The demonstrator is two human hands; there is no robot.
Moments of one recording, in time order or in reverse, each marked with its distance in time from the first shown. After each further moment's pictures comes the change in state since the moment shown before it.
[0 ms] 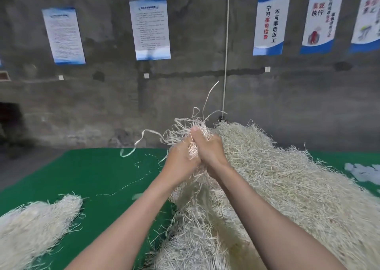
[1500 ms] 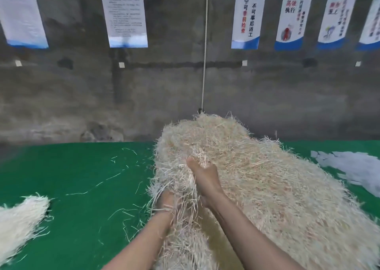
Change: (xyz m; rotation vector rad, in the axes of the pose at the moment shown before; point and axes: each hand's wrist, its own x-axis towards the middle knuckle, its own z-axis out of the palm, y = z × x) left_hand -0.068 -0.095 0.084 -0.184 -0.081 -0.794; right_hand -0.035 0.065 -0.027 0.071 0.068 0.334
